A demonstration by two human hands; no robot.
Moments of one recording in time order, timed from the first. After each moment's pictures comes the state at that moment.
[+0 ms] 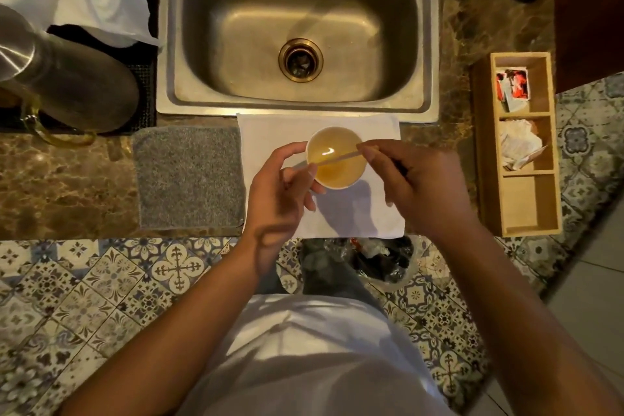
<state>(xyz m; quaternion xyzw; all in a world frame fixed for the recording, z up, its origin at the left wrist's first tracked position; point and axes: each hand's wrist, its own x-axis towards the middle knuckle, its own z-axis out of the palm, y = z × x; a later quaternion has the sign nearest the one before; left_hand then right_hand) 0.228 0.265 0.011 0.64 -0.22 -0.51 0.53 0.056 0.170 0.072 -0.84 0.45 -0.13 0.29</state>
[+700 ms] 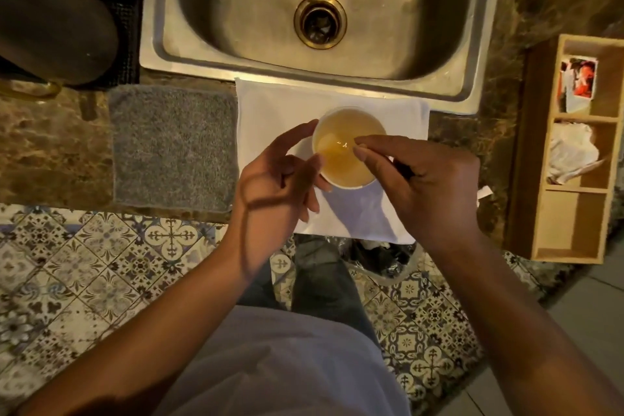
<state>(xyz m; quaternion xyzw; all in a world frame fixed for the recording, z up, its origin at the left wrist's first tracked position) 0.227 0.268 0.001 0.61 -0.14 -0.55 0.56 0.059 0.167 0.017 -0.85 0.39 -0.21 0.28</state>
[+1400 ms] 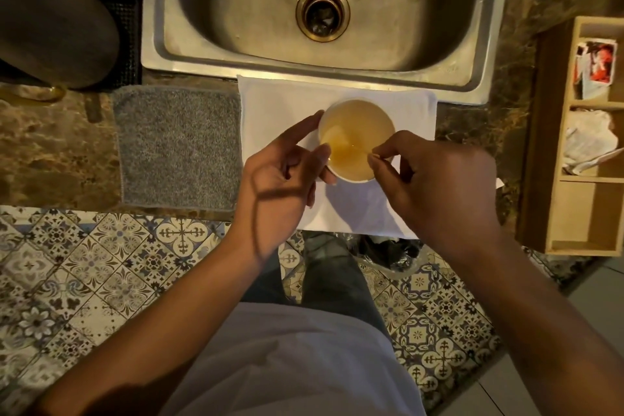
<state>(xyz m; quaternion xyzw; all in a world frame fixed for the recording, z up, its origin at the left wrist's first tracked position) 0.229 0.261 0.011 0.66 -0.20 -0.52 0.50 0.060 0.167 0.029 -0.89 0.41 -0.08 0.19</state>
